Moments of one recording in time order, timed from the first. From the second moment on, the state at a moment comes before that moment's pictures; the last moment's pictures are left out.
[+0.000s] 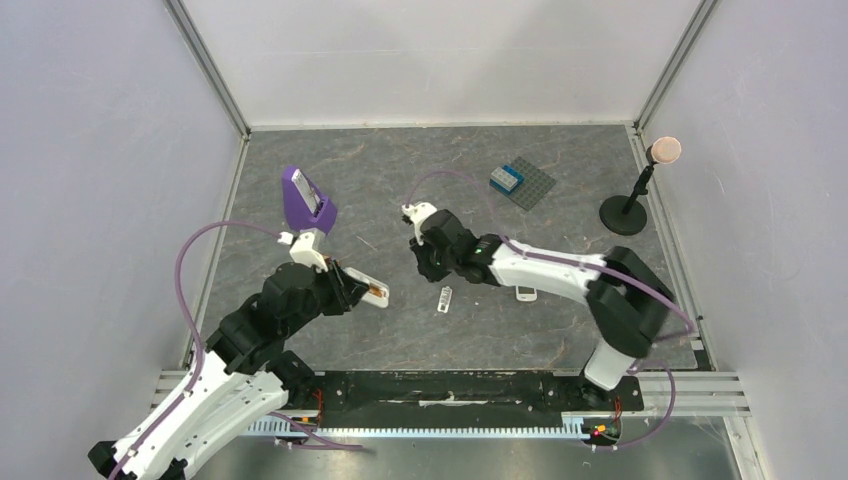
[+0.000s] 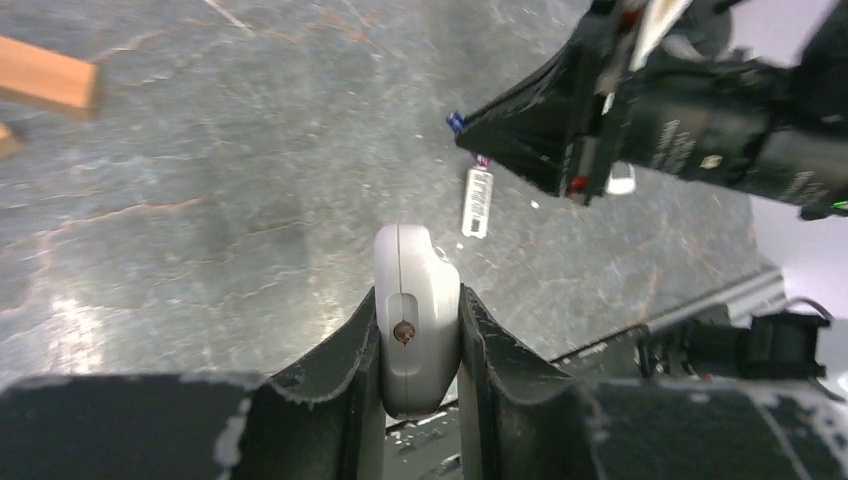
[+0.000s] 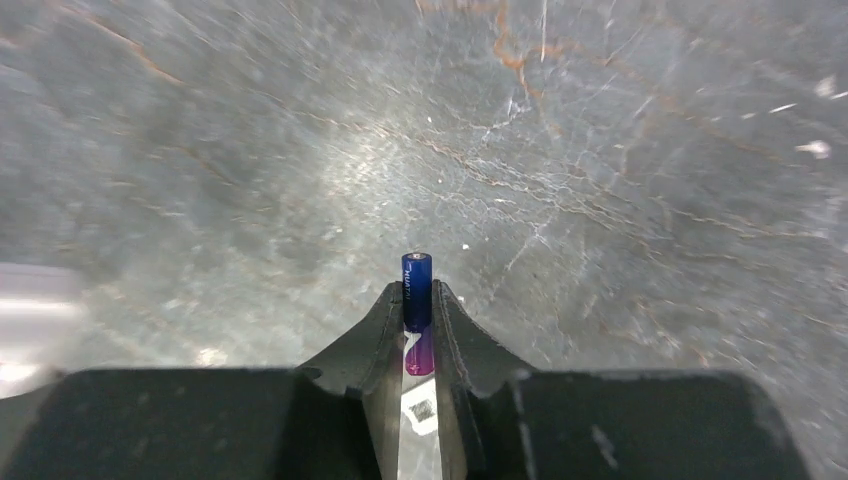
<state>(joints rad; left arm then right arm) -0.69 0.48 0.65 -0.70 -0.17 -0.72 0.91 1.77 1.13 -0.19 0.04 0.24</state>
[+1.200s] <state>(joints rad) -0.63 0.73 0.47 0.09 0.57 -1.18 0.93 0.94 0.75 0.06 -0.33 0.22</state>
